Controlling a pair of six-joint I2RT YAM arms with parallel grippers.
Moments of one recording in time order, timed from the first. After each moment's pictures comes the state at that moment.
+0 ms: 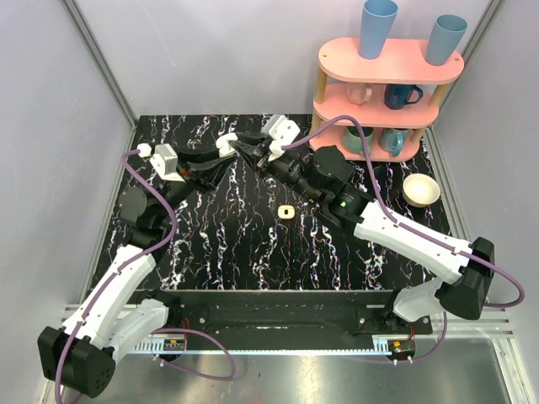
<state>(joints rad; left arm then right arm) -0.33 0.87 0.73 0.66 0.54 -0.30 0.99 1.41 1.36 0.37 -0.01 -0.21</state>
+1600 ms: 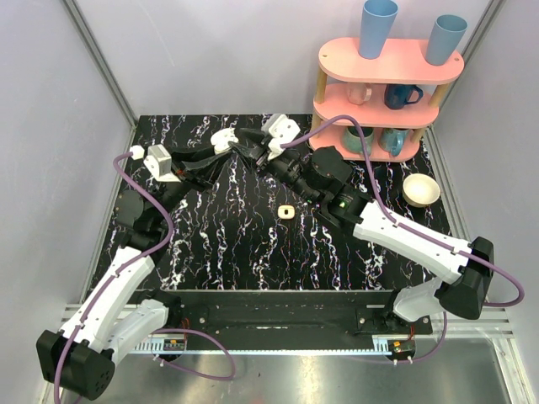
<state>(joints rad) -0.34 0.85 0.73 0.68 0.50 -0.30 1.00 1.42 1.36 0.36 0.04 -0.20</state>
